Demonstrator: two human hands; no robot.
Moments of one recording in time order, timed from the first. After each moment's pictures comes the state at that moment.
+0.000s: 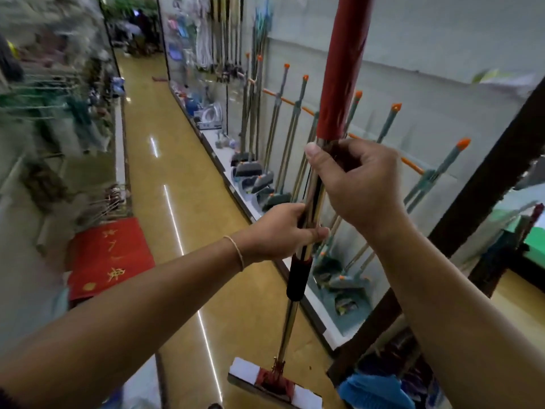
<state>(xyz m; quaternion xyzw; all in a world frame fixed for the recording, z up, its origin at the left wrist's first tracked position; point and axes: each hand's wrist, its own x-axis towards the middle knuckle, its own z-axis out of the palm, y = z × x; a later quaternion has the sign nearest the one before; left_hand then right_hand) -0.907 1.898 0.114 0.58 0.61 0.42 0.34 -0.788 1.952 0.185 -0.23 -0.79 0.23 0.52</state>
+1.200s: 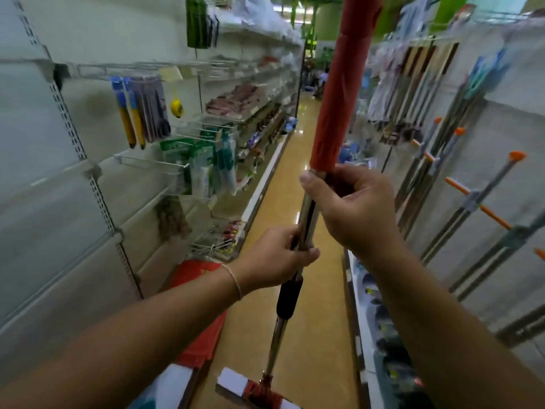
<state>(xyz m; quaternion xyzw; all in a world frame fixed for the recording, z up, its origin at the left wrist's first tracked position) -1.354 2.166 0.128 0.32 0.78 0.51 0.15 -1.295 2.289 0.201 0.06 -0.80 0.47 0.37</state>
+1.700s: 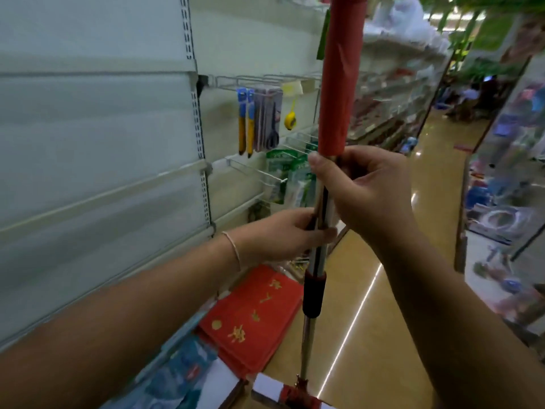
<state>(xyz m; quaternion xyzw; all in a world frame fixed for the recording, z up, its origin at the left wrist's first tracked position) -1.472 2.078 0.171 0.22 0.83 0.49 0.13 -1.467 2.222 0.221 0.27 -0.76 0.52 0.29</state>
